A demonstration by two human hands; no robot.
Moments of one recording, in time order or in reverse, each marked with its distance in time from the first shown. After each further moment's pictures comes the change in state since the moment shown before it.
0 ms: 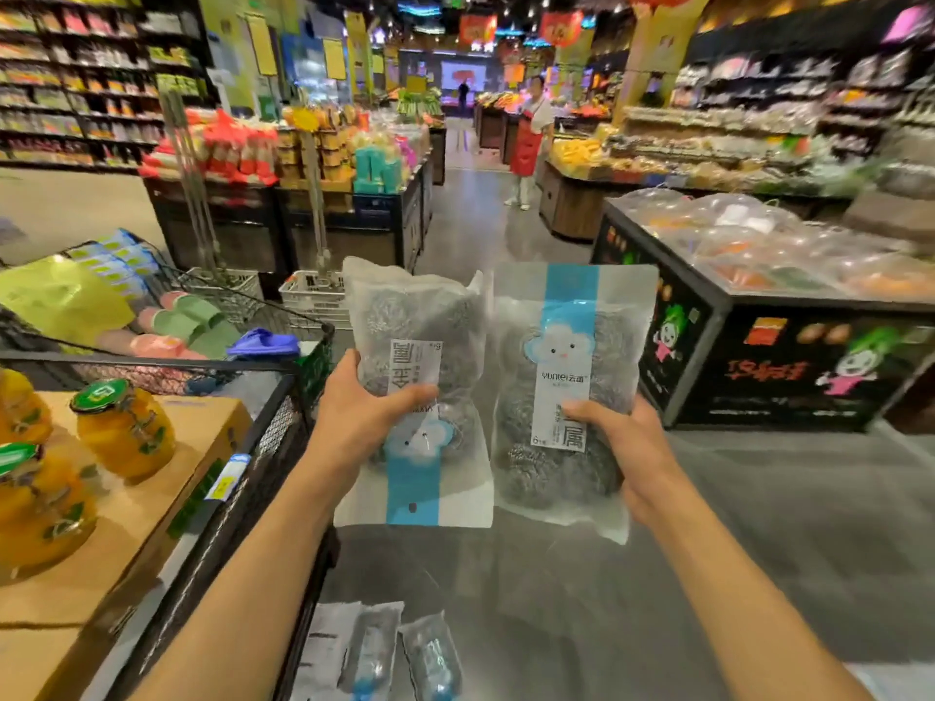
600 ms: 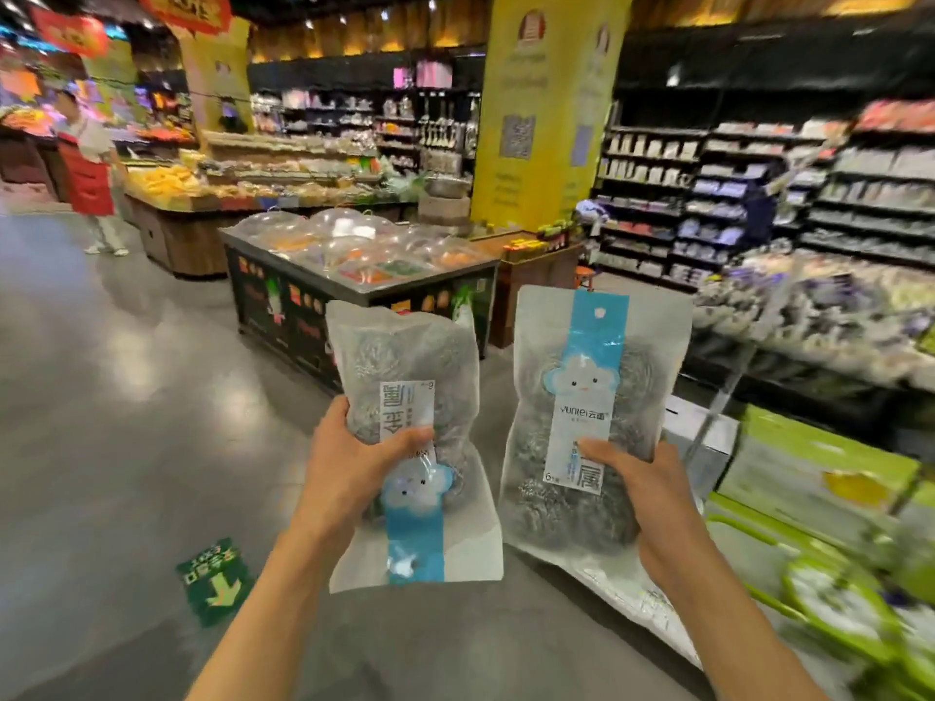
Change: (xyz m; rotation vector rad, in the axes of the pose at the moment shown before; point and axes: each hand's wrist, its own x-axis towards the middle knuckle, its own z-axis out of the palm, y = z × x) left_hand -0.117 0.066 0.249 -0.197 -0.791 0.019; right_hand -0.238 -0.040 -0.203 0.047 0.929 -0.230
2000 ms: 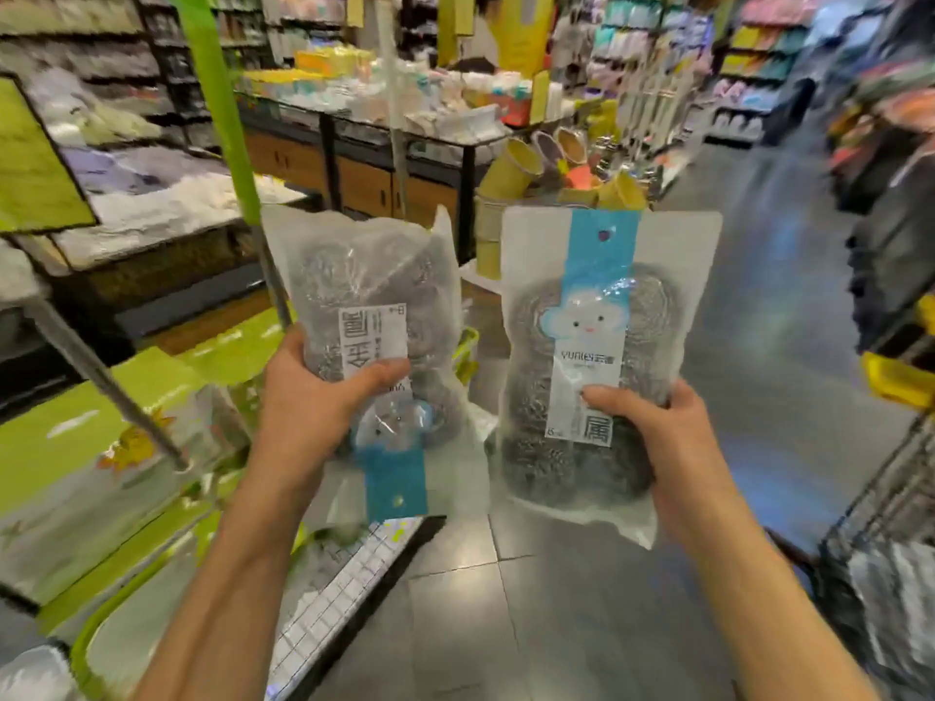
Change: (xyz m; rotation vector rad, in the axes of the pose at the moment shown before) left_hand -0.152 -0.019 0.908 -0.159 -1.549 -0.013; right_hand -0.023 -0.066 -0.626 0.026 1.605 -0.152
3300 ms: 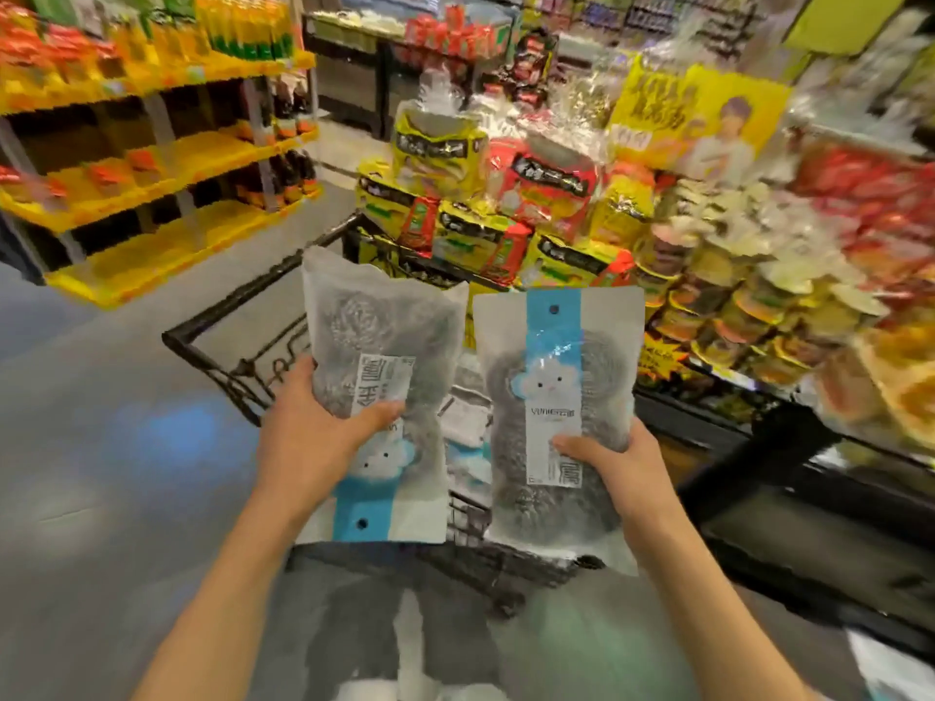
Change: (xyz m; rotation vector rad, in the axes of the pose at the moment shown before) left_hand -0.053 -0.052 0.863 0.113 -1.835 0.217; right_hand 0.100 -0.019 -0.463 0.016 1.803 0.116
